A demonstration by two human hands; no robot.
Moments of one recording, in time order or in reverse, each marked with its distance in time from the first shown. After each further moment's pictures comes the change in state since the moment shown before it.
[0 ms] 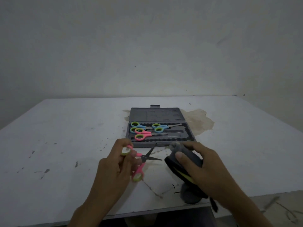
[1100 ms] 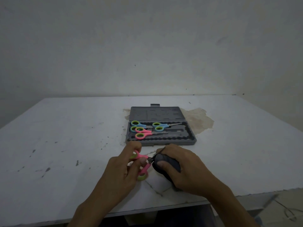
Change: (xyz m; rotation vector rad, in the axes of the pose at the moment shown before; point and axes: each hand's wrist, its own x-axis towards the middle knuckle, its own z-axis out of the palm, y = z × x) left_hand 0.000 0.000 0.004 0.018 -0.198 0.011; right_hand 0.016 0.000 0.031 -0.216 -0.297 -0.304
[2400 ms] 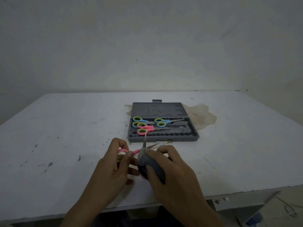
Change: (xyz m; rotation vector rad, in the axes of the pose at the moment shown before) left_hand -0.009 0.002 -0.016 -0.194 0.050 -0.323; right_hand -0.015 -0.057 0.035 -0.049 0.261 0.070
